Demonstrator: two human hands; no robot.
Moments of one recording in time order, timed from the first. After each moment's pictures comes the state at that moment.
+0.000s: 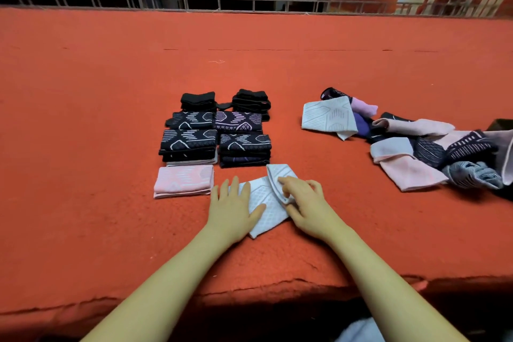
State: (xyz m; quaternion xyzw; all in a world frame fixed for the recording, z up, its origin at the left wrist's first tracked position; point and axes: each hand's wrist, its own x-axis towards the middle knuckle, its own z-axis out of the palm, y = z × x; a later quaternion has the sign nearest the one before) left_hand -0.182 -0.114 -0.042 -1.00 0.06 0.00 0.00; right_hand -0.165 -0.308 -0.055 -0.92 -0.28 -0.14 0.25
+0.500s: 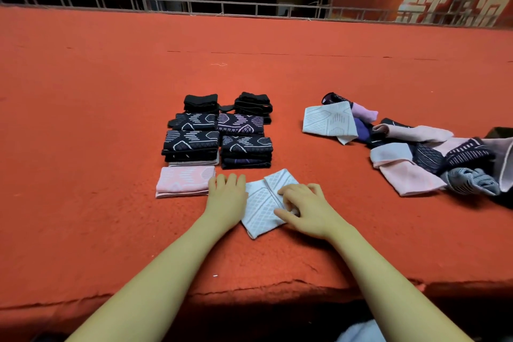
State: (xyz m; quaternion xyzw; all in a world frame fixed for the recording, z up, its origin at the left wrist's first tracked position) left_hand -0.158 -0.101 -0.046 -0.98 0.06 -0.18 0.04; right_hand -0.164 -0.309 -0.042 -0.94 -0.28 -0.06 0.17
